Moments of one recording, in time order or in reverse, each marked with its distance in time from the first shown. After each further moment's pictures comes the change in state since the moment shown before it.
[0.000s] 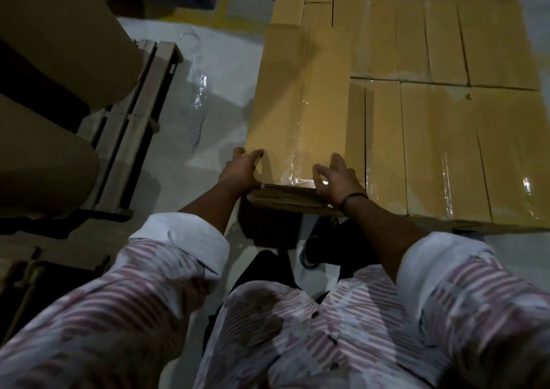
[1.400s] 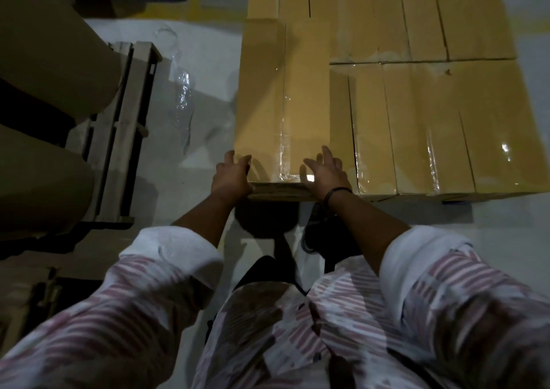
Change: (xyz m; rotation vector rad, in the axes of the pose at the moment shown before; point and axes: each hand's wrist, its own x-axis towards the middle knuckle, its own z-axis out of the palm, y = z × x) left_hand -0.026 0.005 -0.013 0.098 -0.011 -0.003; right_hand -0.021 -0.032 -0.009 0.081 0.062 0.096
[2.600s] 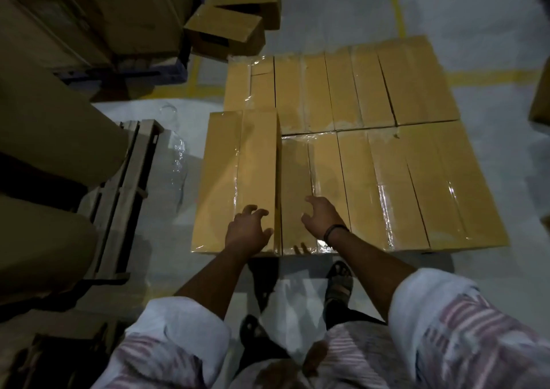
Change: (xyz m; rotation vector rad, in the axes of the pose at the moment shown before) left_hand -0.028 0.241 -0.046 0.049 0.018 0.039; right_hand -0.003 0.102 -0.189 0.356 -0.097 0.042
